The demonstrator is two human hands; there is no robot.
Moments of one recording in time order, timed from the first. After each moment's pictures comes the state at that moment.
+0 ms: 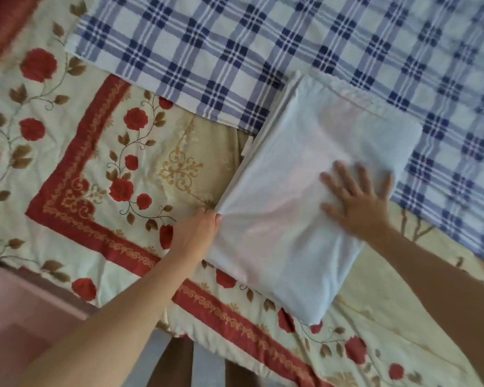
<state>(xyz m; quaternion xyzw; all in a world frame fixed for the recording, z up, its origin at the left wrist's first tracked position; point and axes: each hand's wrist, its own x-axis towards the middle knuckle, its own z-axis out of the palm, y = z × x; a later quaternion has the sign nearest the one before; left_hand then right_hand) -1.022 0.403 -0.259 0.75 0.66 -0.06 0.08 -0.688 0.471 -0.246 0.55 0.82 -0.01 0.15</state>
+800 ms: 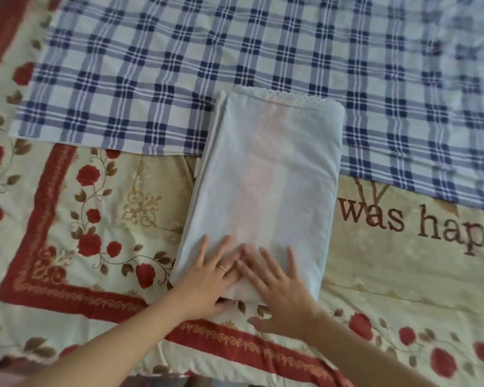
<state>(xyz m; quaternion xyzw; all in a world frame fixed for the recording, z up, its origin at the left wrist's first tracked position) -0.995 0.367 -0.254 0.96 0.25 -0.12 0.06 -0.792 0.298 -0.237 0.52 0.84 -0.10 0.07</state>
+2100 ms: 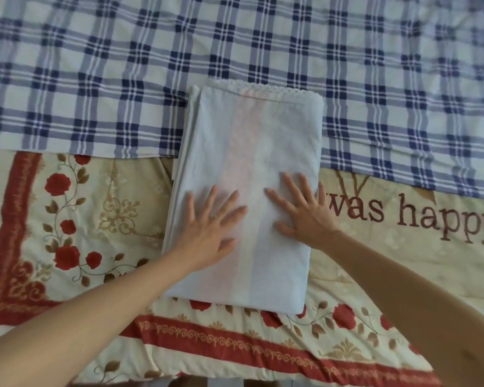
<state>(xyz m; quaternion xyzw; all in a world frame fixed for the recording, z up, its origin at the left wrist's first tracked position) -0.944 0.442 -0.244 0.93 0.35 -0.12 0.05 -0.681 0.401 -0.243 0.64 0.75 -0.14 0.14</state>
